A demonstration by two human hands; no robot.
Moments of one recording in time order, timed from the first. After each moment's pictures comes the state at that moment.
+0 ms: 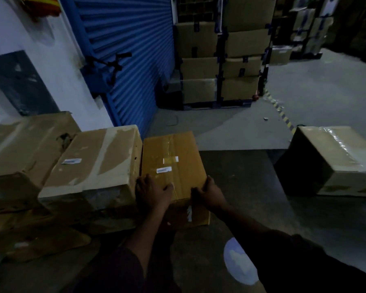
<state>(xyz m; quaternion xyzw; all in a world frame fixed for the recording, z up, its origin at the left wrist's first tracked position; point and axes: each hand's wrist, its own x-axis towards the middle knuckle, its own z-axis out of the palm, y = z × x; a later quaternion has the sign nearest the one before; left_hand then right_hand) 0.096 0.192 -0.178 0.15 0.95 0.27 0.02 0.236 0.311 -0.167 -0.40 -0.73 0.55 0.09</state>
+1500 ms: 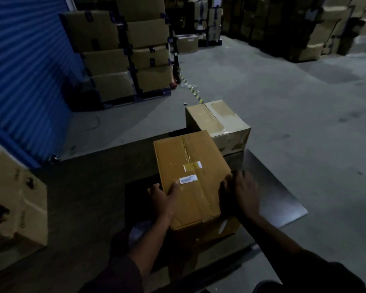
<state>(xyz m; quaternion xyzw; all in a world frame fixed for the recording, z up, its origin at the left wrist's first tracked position) 0.431 0.339 -0.200 0.24 0.82 0.46 0.25 0.642 0.405 -0.183 -0.59 -0.77 0.08 0.24</state>
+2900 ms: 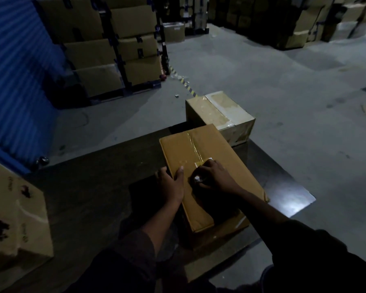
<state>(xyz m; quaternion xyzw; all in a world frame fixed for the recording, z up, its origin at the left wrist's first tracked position) 0.382 0.383 -0.211 0.32 0.80 0.46 0.22 0.541 0.427 -0.168 -0.41 -0.88 0.21 0.12</state>
